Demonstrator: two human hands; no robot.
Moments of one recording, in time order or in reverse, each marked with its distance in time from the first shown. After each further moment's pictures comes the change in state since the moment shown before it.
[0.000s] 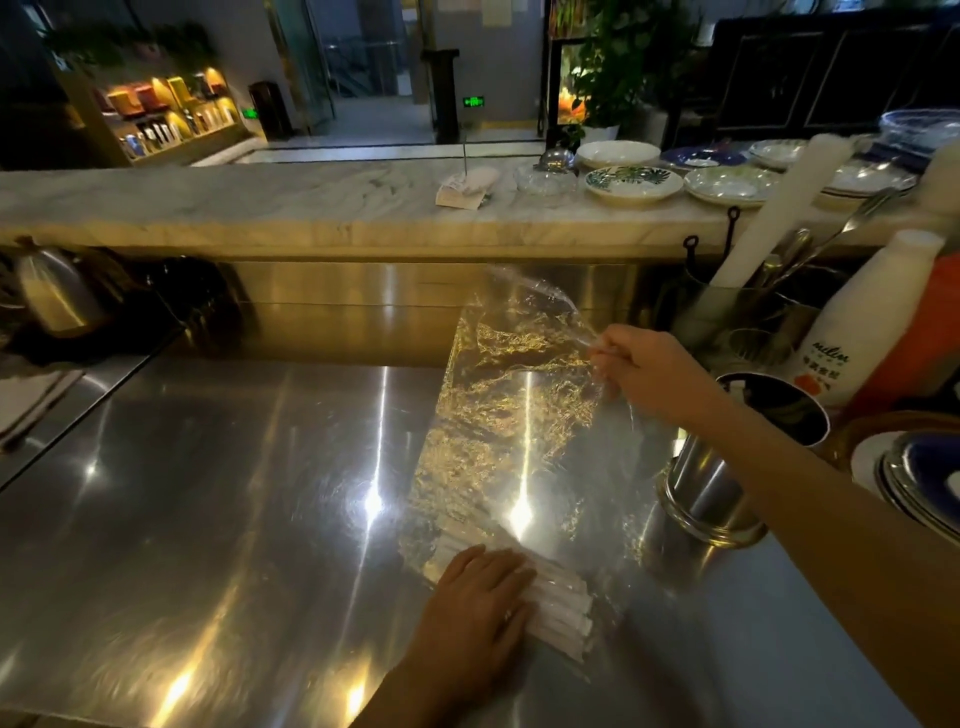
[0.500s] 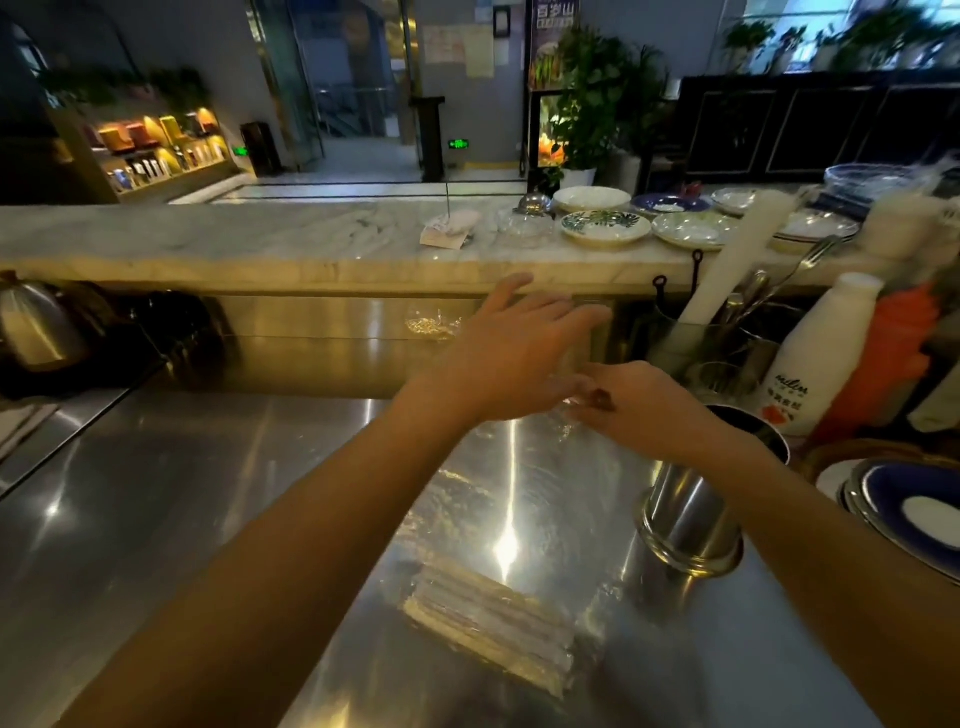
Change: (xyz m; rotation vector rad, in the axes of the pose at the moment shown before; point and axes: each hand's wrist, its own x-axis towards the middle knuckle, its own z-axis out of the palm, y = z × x) left_hand 0.195 0.044 -0.181 0.333 0.060 0.294; right_hand -0.015 -0.027 -0.021 -0.318 -0.052 -0.188
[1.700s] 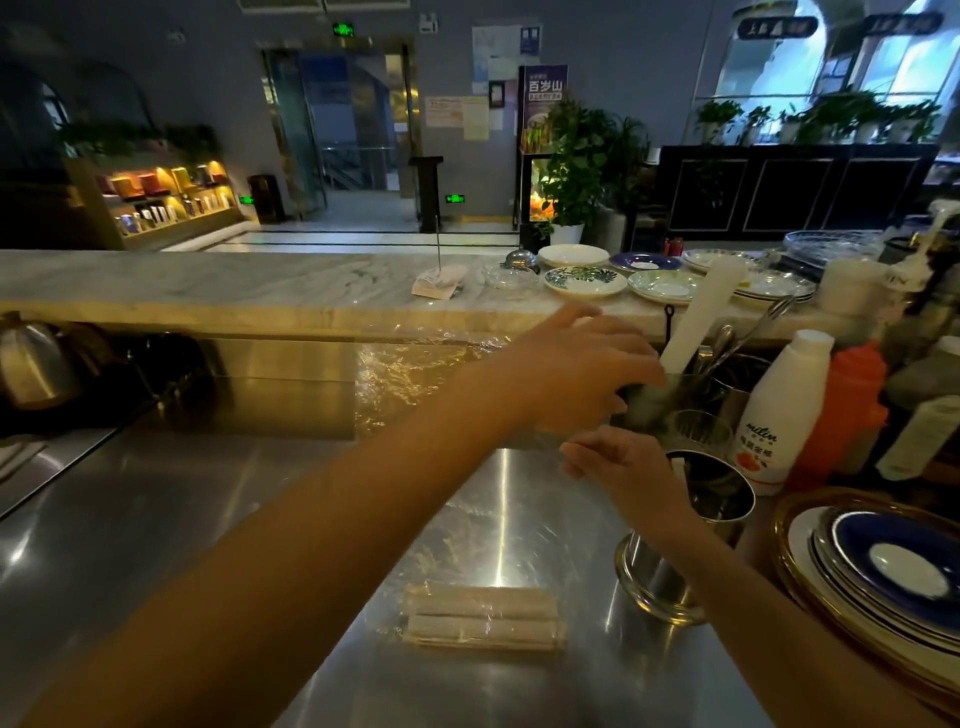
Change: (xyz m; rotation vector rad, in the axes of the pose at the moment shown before) left_hand 0.043 0.038 -0.042 0.039 -0.134 0.270; right_hand -0.030 -0.001 0.017 0.676 0.301 0.254
